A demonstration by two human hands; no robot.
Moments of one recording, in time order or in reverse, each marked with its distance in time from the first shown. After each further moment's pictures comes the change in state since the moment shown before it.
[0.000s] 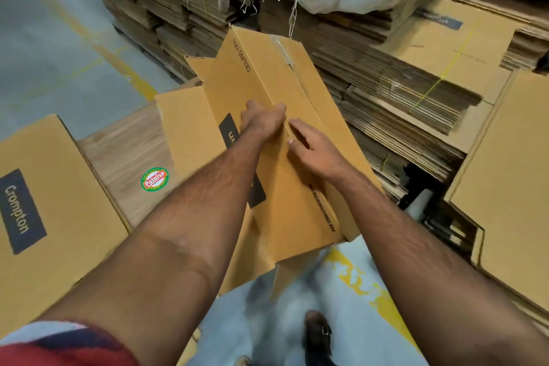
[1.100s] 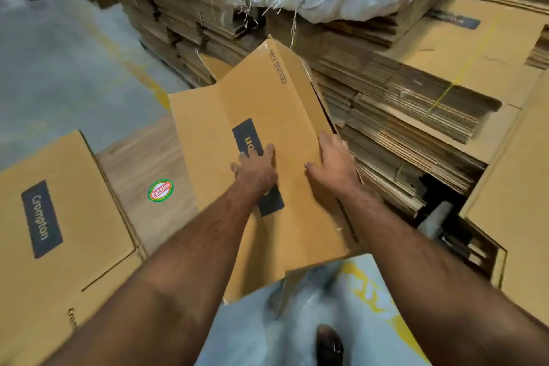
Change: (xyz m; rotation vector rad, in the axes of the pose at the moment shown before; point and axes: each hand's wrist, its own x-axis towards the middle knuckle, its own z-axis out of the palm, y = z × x) left_hand -0.020 -0.051 0.028 0.934 -0.116 0.190; right_hand 0.002 0.052 -0.014 -0.246 0.216 0.097
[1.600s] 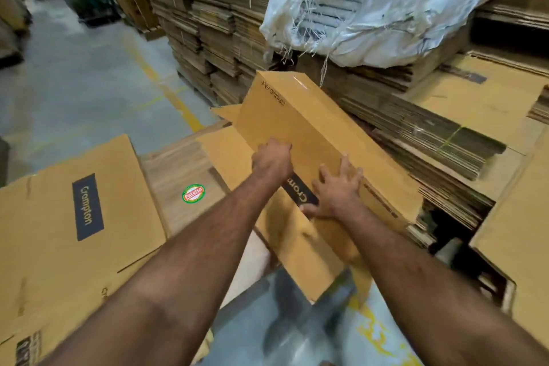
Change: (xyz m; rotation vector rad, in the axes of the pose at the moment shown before) left_hand -0.073 -0.022 -0.073 -0.074 0.297 0.081; right_hand -0.039 -0.067 -0.003 -0.704 -0.373 -0.134
